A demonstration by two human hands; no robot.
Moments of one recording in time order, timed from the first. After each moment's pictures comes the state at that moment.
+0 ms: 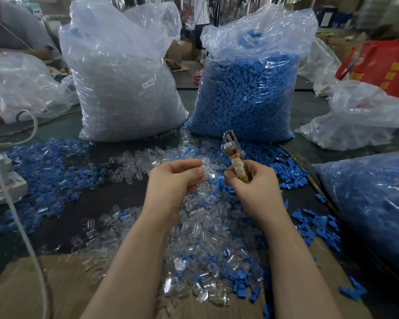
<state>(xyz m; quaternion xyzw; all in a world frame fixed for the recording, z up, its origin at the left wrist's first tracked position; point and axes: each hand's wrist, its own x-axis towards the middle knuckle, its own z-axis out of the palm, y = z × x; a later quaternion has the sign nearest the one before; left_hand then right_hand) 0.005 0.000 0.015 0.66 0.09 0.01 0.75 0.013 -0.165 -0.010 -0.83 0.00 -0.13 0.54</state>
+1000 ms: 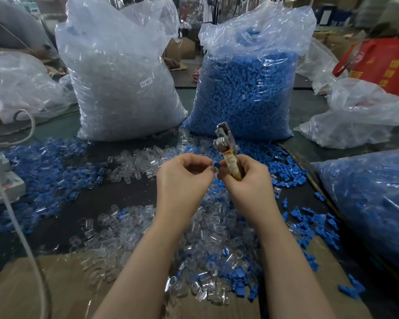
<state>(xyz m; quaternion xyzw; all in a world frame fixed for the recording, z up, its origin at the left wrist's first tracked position) -0.001 -0.023 0.018 0.78 0.04 0.15 0.61 0.006 -0.151 -0.002 -0.82 -0.05 -0.17 0.54</state>
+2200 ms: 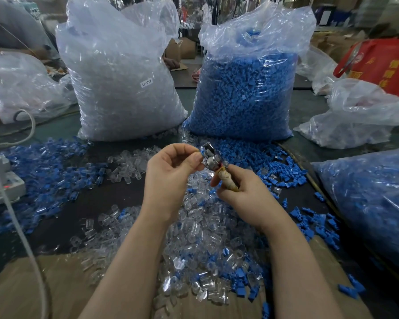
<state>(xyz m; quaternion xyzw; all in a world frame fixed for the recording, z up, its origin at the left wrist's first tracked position) 0.002 -0.003 0.020 0.66 -0.05 0.15 0.73 0.003 -0.166 -0.003 -0.85 -0.12 0.01 0.52</state>
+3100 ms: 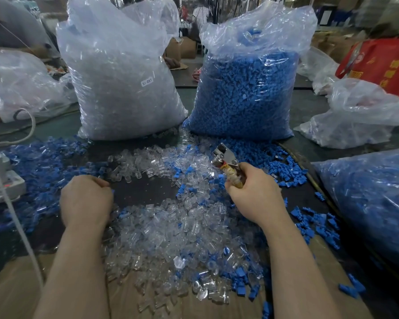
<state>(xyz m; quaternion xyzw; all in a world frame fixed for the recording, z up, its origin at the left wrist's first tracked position) 0.009 0.115 -0.008 0.89 0.31 0.16 0.29 0.012 -0.171 -0.015 -0.95 -0.01 -0.11 0.31</state>
